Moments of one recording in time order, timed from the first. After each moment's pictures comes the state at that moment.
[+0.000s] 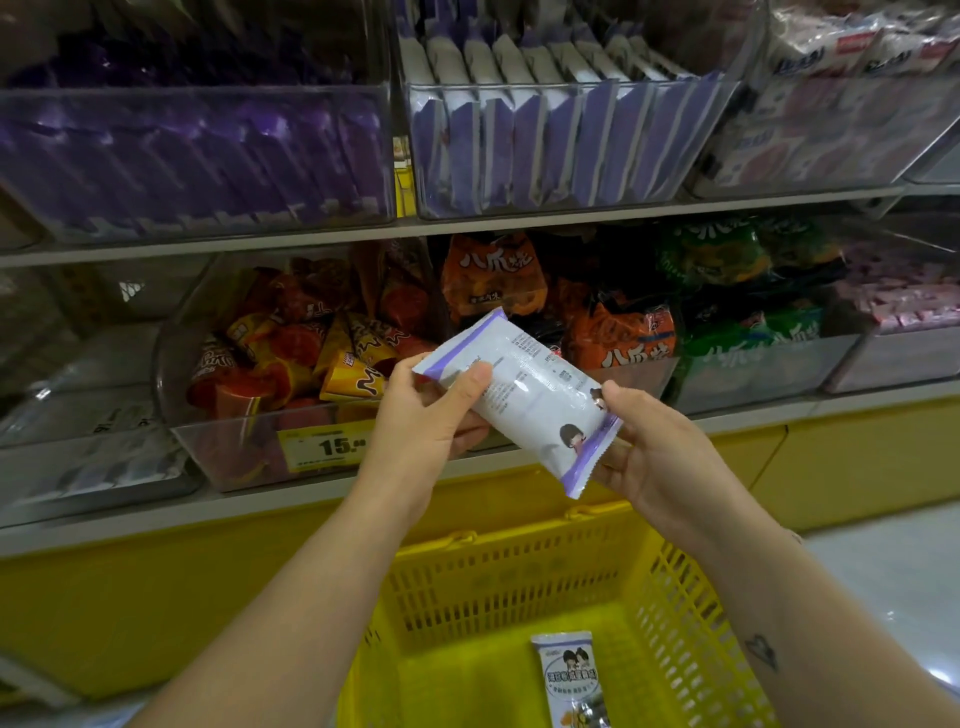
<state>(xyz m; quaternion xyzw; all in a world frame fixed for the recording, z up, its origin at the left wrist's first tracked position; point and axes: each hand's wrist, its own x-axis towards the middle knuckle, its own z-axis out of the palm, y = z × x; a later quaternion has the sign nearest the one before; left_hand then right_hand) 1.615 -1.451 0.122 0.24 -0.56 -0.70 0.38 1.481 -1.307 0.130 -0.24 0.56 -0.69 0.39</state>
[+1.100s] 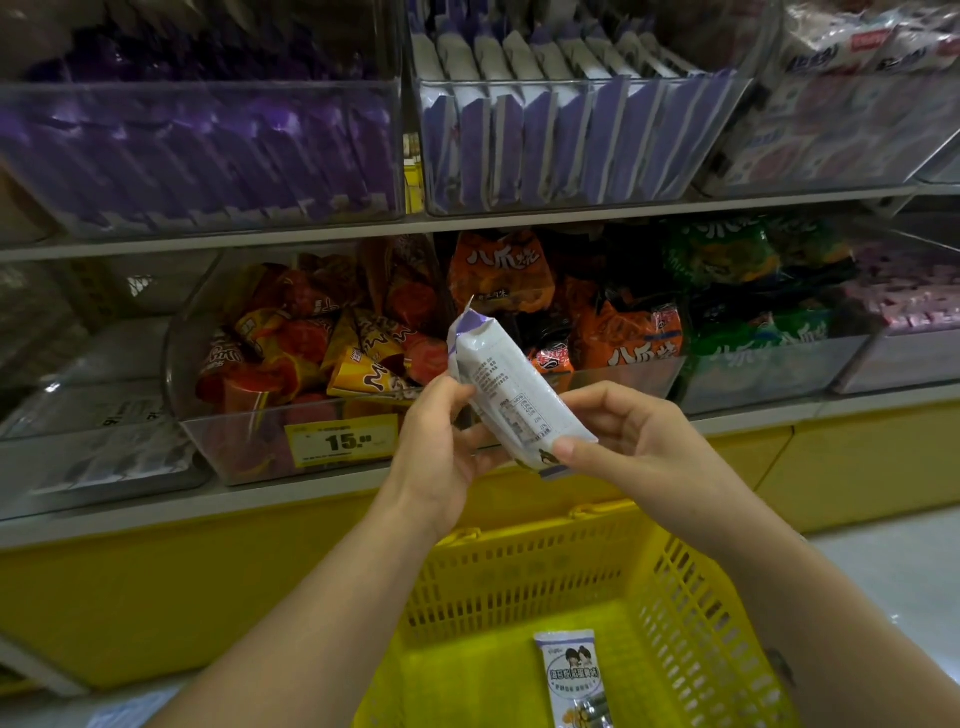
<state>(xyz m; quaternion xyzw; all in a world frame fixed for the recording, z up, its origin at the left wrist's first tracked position) 1.615 -1.433 0.121 0.19 -0.47 -0.79 0.34 1.501 -1.295 0.151 -0.49 0.63 -0.54 0.28</state>
